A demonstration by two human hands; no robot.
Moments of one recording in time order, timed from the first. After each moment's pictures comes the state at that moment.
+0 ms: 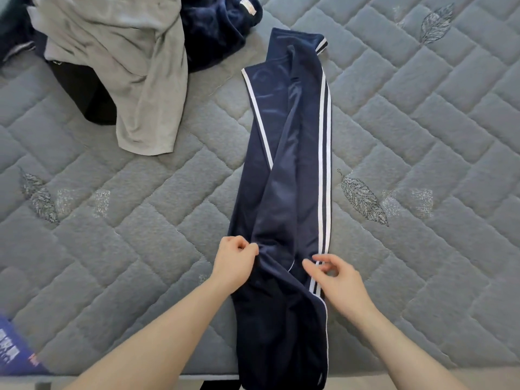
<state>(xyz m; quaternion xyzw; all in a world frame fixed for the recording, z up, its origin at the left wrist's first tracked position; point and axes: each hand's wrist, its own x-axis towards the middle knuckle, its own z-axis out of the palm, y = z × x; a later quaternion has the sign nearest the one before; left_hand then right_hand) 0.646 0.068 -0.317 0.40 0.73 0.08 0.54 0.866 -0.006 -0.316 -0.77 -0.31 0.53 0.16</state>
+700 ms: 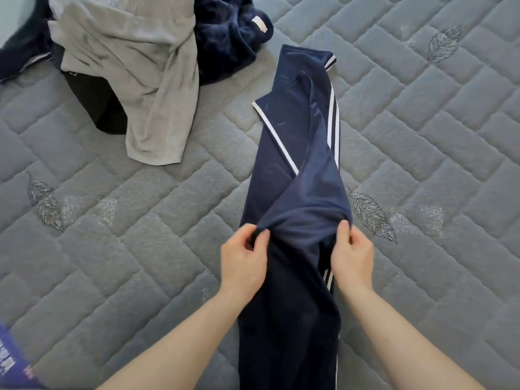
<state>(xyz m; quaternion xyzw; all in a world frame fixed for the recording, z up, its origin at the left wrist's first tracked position) 0.659 0.079 -0.310 0.45 0.68 0.32 0.48 0.849 0.076 -0.311 -0.83 -0.31 0.33 0.33</state>
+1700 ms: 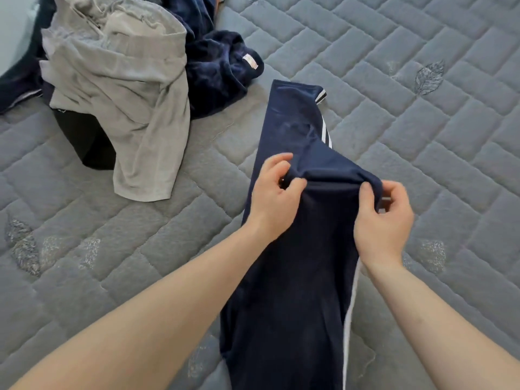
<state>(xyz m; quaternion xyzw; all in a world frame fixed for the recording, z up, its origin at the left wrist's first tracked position) 0.729 0.251 -0.273 0.56 0.56 0.38 0.47 0.889 0.192 -0.272 -0.76 -0.35 0.20 0.51</state>
